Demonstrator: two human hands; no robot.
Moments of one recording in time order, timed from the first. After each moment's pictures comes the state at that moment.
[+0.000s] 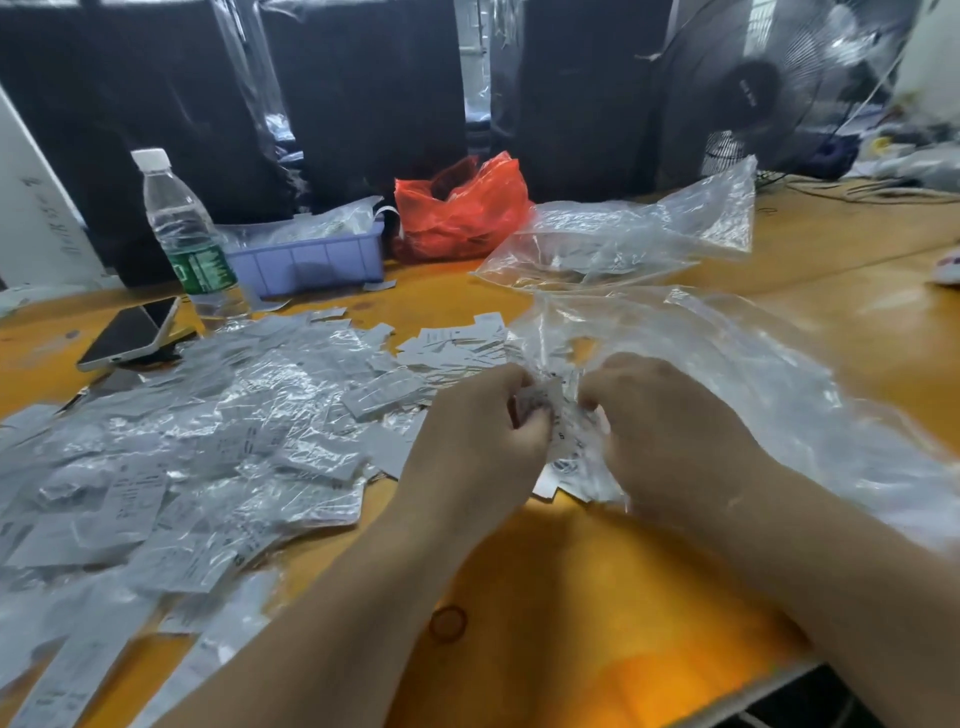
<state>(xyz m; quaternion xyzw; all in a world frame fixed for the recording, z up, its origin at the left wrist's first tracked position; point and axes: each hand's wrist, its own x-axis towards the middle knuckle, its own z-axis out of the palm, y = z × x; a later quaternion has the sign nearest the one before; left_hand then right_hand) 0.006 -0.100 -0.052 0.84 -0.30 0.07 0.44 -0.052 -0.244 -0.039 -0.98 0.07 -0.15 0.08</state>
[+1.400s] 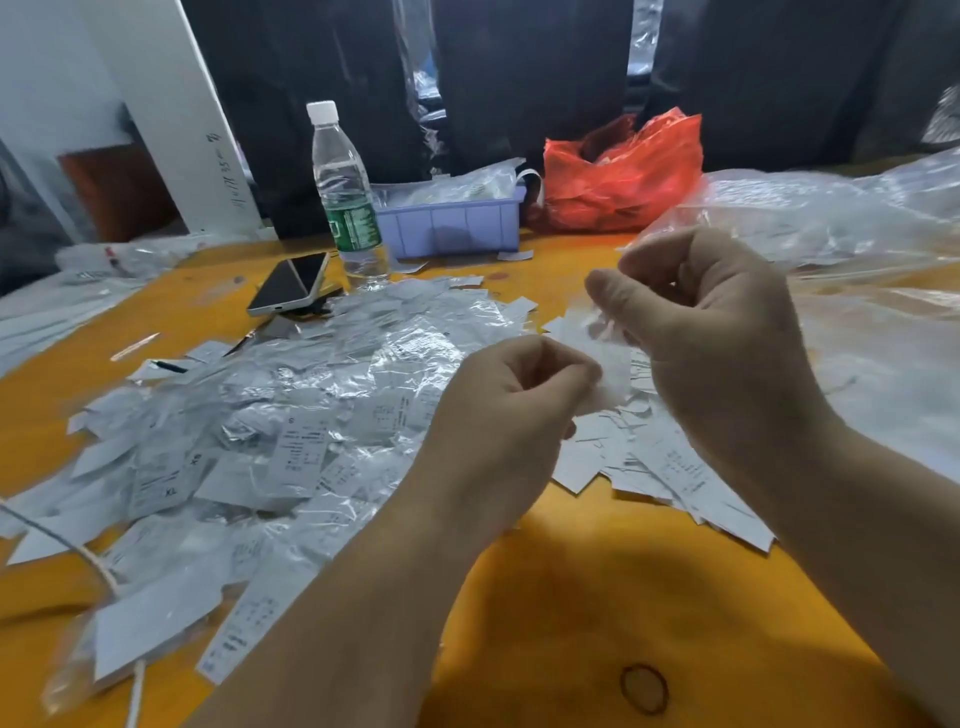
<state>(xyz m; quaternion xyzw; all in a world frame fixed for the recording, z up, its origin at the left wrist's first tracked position) 0.032 -0.021 -0.031 0.76 -0.20 0.00 0.61 0.033 -0.165 -0.021 -0.73 -0.06 -0.31 0.60</state>
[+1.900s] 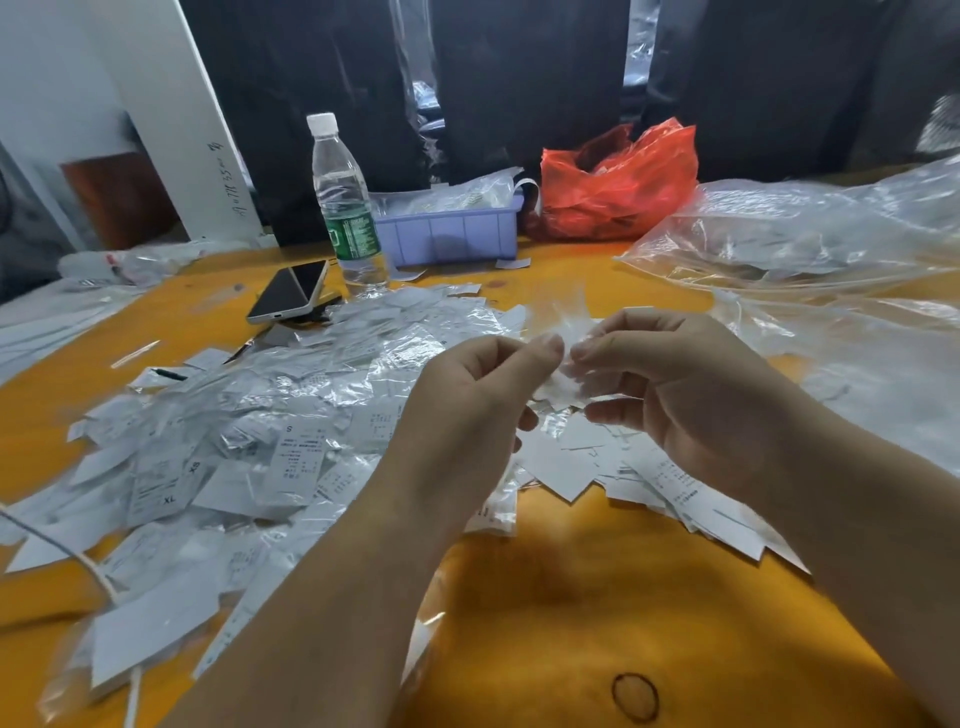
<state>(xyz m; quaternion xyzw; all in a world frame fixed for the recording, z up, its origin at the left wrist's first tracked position) 0.037 -0.011 -0.026 0.76 -0.14 0.01 0.64 0.032 -0.171 -0.016 -0.69 -0.03 -0.01 0.72</state>
